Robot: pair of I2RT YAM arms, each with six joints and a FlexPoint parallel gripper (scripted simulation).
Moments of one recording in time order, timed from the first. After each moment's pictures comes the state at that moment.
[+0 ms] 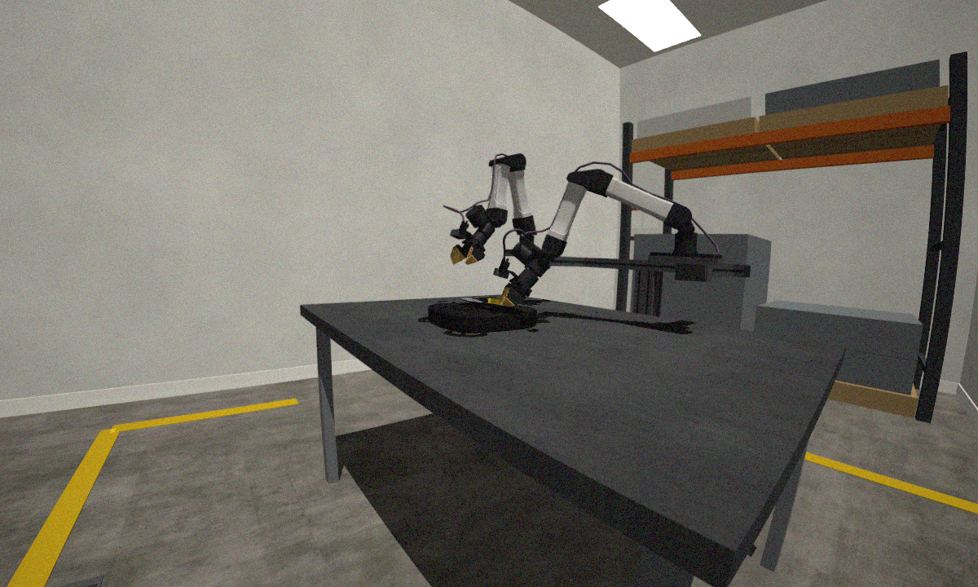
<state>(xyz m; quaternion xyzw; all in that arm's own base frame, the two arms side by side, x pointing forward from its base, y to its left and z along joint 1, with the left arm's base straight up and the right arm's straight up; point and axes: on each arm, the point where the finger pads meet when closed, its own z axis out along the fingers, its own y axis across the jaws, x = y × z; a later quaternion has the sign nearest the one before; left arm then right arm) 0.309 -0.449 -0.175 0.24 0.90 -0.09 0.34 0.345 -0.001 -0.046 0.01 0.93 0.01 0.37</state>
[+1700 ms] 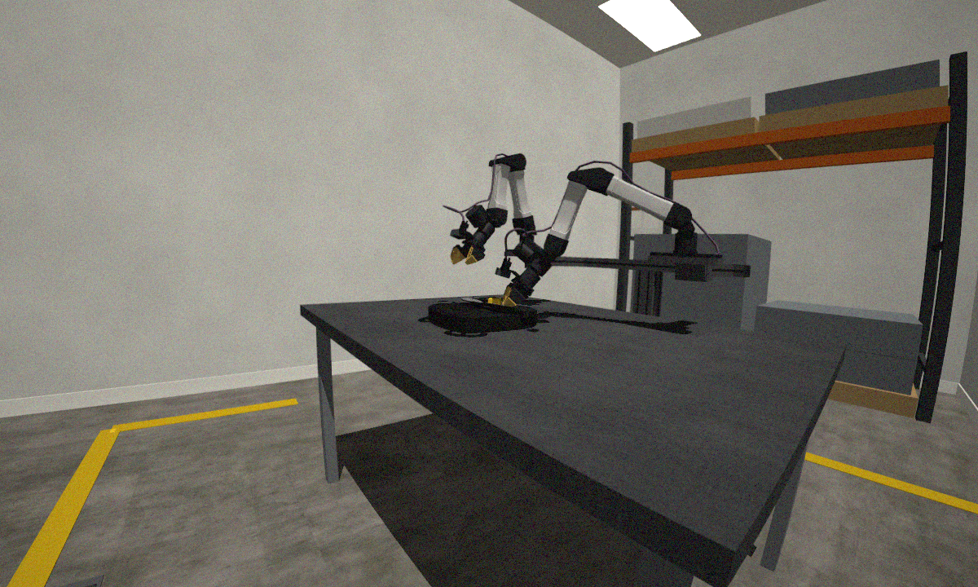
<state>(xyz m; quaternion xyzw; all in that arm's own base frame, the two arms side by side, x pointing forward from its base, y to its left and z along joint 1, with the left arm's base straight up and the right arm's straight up) 0.306 -0.443 -0.173 0.24 0.91 -0.09 0.34 0.345 -0.001 -0.046 0.01 0.93 0.01 0.37</state>
